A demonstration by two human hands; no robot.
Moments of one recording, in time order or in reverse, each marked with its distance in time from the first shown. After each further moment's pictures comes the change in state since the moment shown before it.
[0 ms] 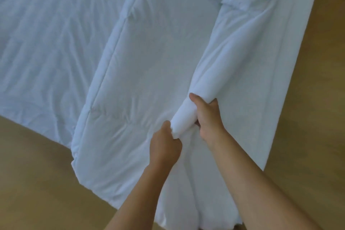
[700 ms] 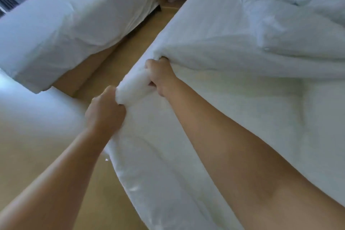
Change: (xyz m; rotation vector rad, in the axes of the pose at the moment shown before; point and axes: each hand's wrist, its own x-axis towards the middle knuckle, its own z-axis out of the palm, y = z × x) left_hand 0.282 -0.278 -0.575 0.326 0.659 0.147; right_hand -0.070 0.017 0.692 -0.251 -0.577 -0.379
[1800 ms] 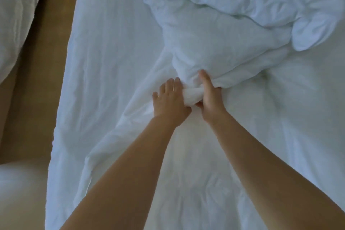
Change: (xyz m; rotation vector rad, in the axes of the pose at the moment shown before) left_hand 0.096 0.215 0.214 0.151 -0.616 0.769; right_hand 0.095 0.080 -0.219 0.643 0.809 0.026
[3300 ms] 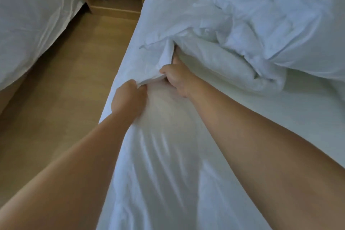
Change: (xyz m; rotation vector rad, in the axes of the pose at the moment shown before) left_hand 0.148 -0.302 -0.112 -0.481 0.224 -0.482; right_hand 0.113 0.037 0.365 -0.827 -0.538 -0.250
